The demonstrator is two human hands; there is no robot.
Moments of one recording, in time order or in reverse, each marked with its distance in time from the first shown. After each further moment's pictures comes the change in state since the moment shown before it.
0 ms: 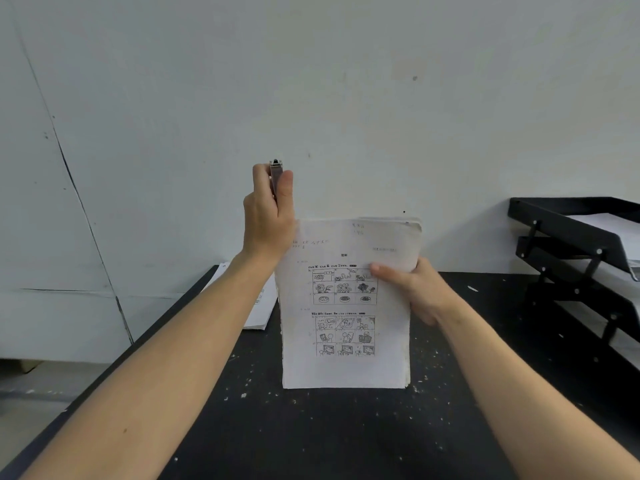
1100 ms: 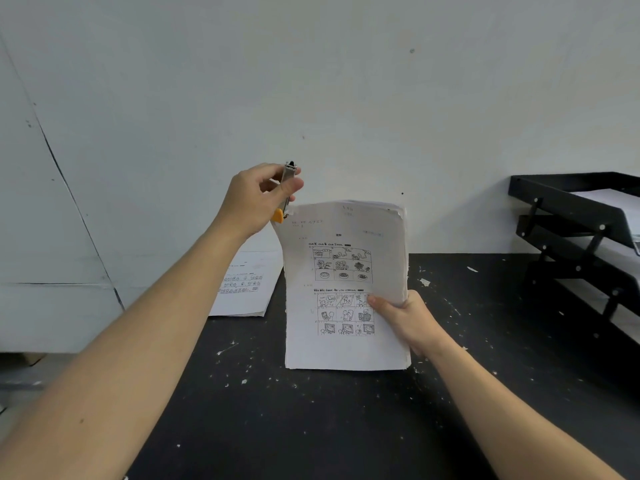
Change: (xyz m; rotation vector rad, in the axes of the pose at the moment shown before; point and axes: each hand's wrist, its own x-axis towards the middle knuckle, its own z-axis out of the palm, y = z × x) left_hand 0.016 -0.015 -0.024 -0.070 -0.441 -0.191; right_hand -0.017 0.100 -0.010 -0.109 0.120 0.062
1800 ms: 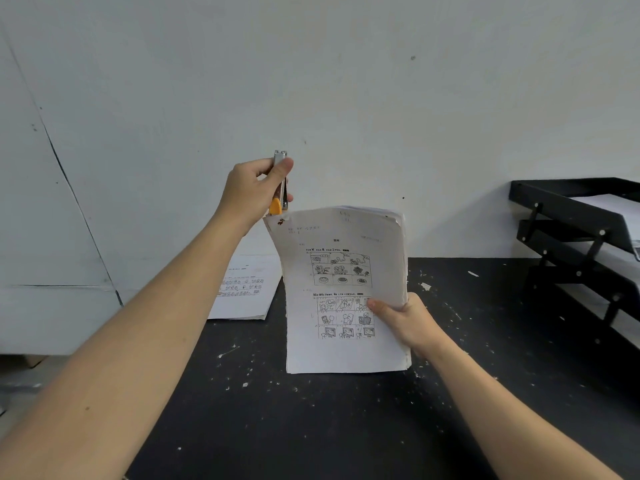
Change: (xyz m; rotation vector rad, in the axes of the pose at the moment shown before) left_hand 0.014 0.009 -0.005 -0.096 0.087 -0.150; right_hand -0.001 -0.005 -0.001 -0.068 -0.028 -0.021
